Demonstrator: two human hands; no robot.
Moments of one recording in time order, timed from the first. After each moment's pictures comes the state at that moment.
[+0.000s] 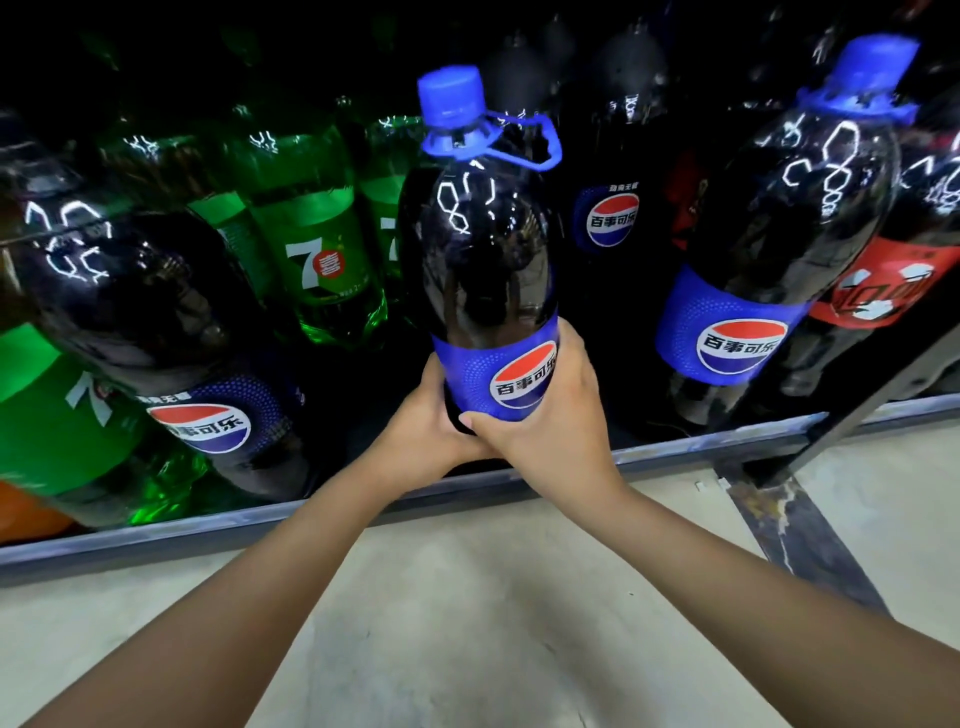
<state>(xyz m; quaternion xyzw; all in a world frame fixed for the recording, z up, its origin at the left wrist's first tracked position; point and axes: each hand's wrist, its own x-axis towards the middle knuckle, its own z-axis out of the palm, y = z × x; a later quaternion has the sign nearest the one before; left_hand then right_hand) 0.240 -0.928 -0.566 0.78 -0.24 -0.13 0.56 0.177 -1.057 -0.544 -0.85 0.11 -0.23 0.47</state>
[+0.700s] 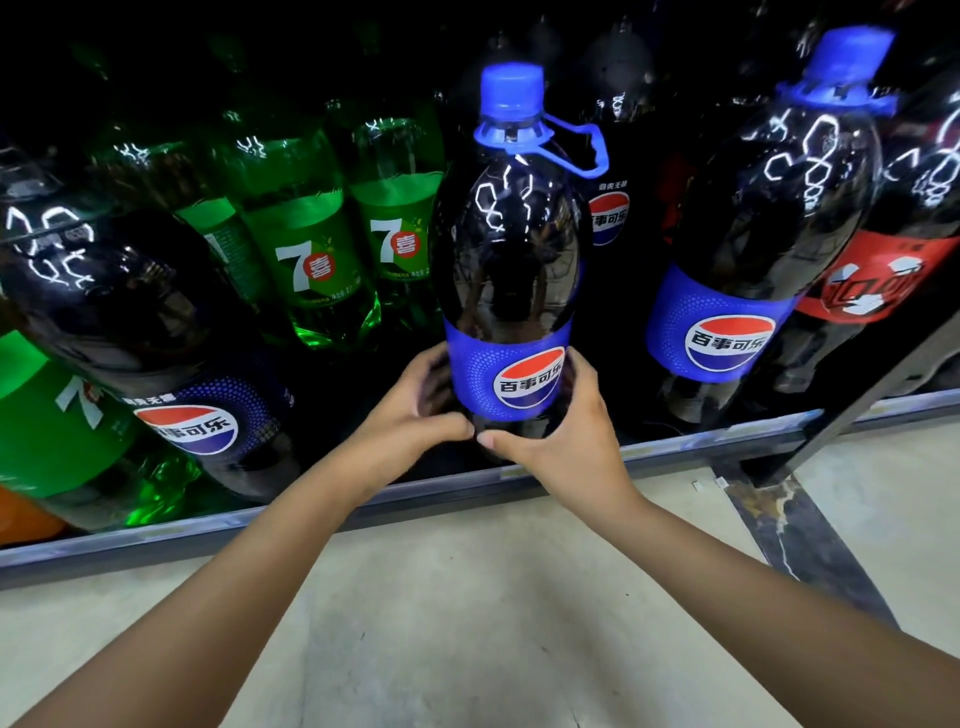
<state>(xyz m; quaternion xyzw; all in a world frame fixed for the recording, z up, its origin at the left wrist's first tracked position) 0.237 -0.921 -0.549 0.73 -0.19 -0.21 0.62 0.167 -1.081 -0.571 -0.82 0.15 -0.16 0.53</state>
